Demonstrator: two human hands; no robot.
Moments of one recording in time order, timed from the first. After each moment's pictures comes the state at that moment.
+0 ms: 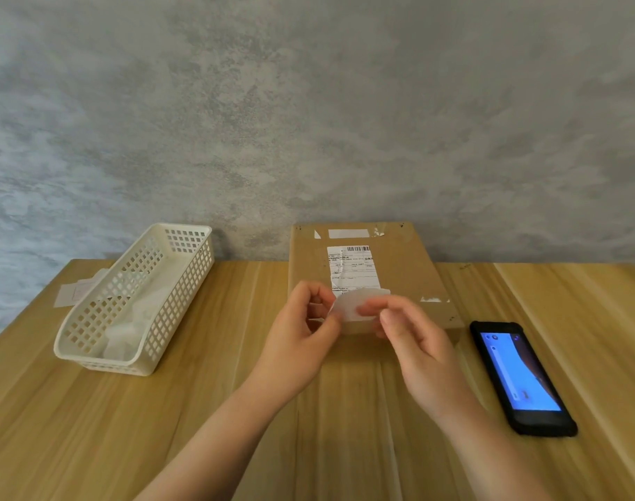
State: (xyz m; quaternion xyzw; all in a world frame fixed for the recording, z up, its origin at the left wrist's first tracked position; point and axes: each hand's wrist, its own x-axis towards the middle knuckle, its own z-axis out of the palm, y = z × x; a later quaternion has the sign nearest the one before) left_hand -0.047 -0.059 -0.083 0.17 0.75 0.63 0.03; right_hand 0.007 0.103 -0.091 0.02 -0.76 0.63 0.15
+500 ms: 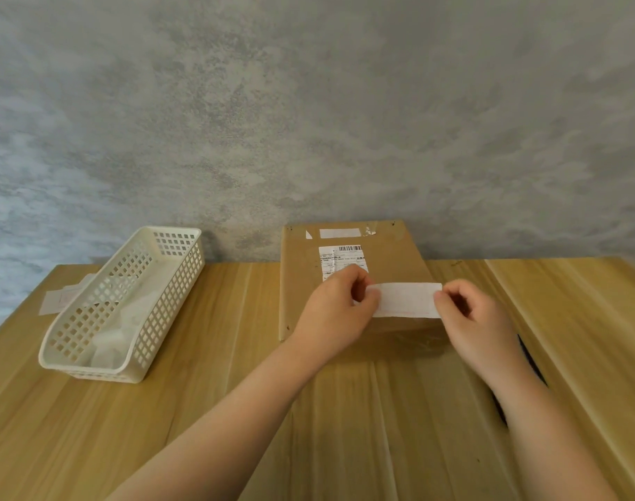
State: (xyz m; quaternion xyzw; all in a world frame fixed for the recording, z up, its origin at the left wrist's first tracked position) left_hand -0.080 -0.004 -0.076 0.22 0.85 0.48 0.03; right_hand -0.002 0.178 -0.081 -0.16 -0.88 0.41 0.17
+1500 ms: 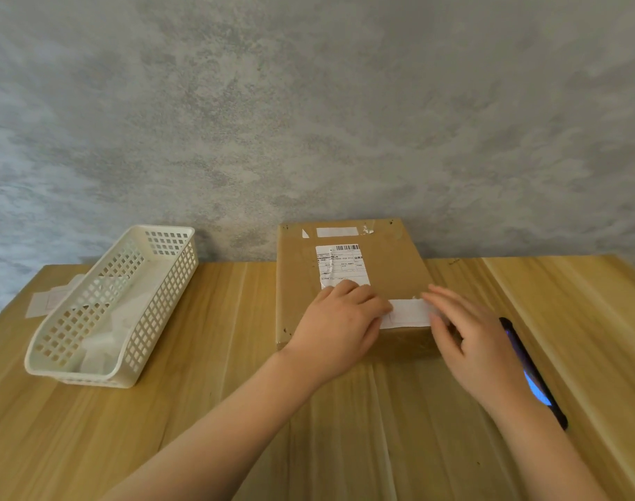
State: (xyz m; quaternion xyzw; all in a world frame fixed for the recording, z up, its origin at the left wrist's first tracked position) left_hand -0.090 -0.007 -0.111 0.45 0.86 0.18 -0.14; right_hand 0.000 0.200 -0.130 -0.01 -0.95 0.22 0.24
